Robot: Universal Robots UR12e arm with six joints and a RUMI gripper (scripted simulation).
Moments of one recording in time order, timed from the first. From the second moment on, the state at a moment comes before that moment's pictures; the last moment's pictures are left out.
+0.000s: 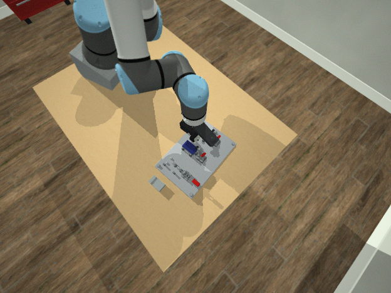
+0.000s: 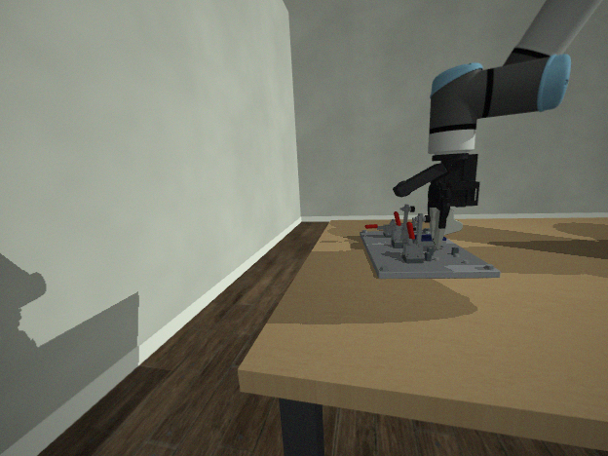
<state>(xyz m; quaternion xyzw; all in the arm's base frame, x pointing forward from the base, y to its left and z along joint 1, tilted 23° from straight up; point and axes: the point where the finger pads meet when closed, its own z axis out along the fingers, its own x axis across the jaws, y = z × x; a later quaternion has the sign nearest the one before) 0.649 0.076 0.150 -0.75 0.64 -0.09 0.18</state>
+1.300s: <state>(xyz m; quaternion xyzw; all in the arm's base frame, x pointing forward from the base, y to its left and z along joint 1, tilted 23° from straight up) 0.650 0.072 0.150 -0.75 0.64 -0.09 0.18</state>
